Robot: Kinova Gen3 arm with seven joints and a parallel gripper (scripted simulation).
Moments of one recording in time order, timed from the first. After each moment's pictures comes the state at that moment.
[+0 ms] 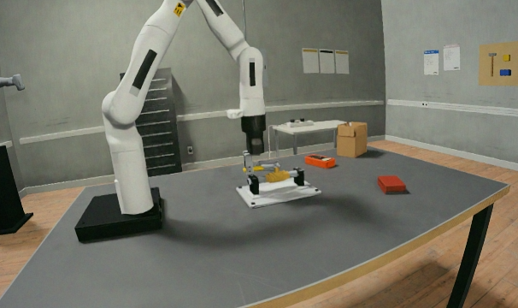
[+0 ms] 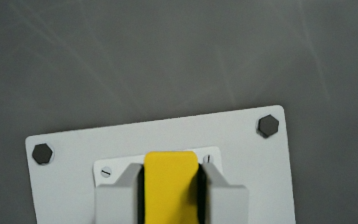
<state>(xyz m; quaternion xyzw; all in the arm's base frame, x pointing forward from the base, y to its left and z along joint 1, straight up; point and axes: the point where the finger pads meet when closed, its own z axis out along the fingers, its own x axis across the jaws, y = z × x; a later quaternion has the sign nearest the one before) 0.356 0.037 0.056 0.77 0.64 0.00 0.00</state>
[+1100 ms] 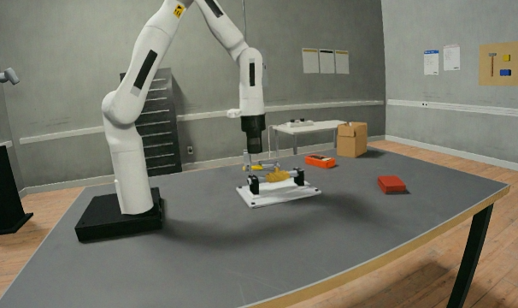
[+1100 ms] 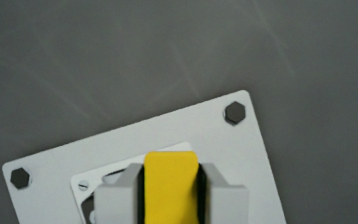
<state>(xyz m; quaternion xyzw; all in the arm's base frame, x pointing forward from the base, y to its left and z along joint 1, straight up) 0.359 0.052 0.056 0.82 0.57 0.00 0.00</state>
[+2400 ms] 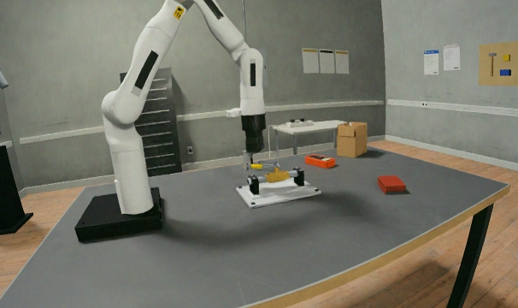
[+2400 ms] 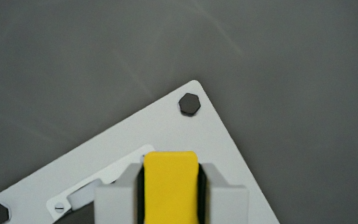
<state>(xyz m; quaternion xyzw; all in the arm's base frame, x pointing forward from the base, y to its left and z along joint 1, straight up) 0.368 0.071 0.056 0.88 0.48 0.00 0.00</state>
